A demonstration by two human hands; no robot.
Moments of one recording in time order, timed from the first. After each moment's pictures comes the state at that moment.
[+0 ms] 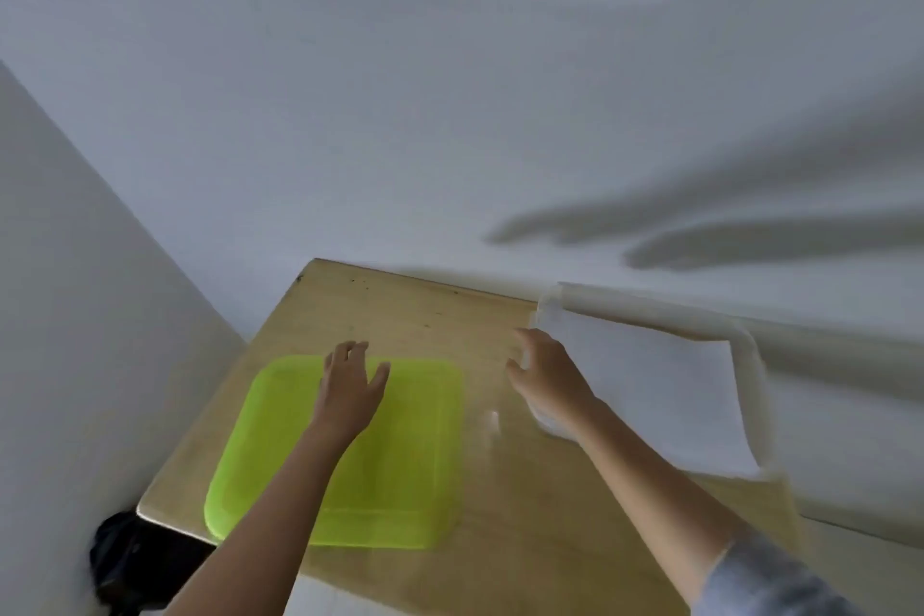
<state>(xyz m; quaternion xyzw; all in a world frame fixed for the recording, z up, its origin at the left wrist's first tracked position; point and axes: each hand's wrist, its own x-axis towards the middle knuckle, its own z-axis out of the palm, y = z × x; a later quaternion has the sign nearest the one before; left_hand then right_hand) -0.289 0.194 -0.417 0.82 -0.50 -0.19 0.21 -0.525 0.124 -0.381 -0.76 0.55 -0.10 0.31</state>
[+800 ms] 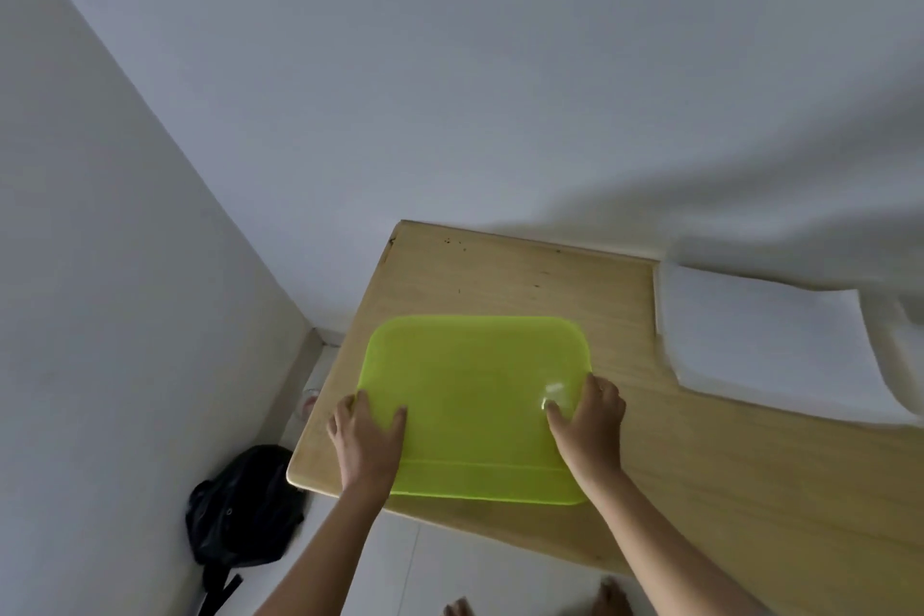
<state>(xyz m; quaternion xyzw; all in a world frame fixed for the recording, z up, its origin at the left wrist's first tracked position) -0.167 0.321 -0.473 0.88 -0.34 -0.23 0.24 -0.393 0.254 -0.470 -0.60 0.73 -0.17 0.28</state>
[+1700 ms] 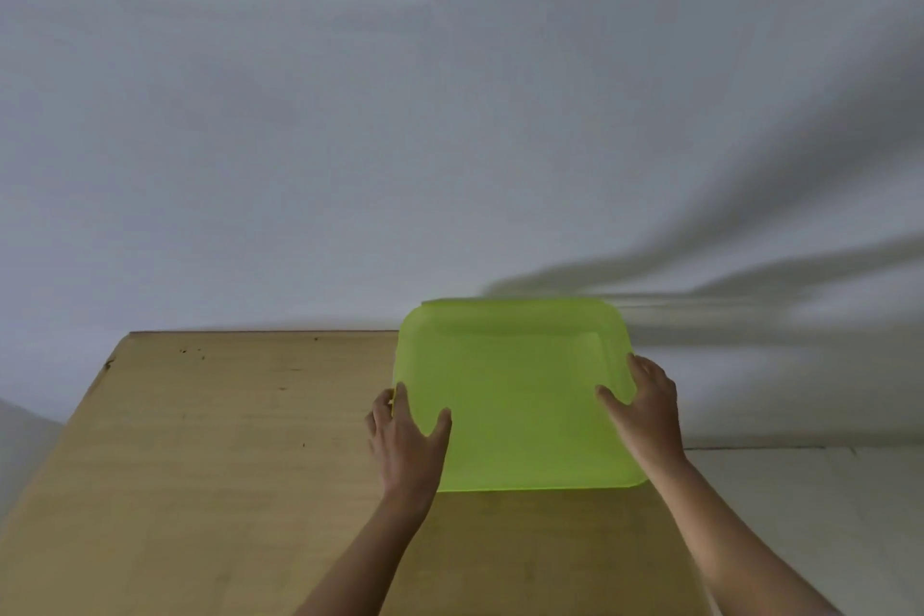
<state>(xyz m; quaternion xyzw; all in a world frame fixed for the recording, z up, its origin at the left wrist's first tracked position) -0.515 0.134 -0.447 0.79 -0.48 -0.25 0.27 -0.767 0.106 -0.434 -0.53 0.77 -0.26 0.23</state>
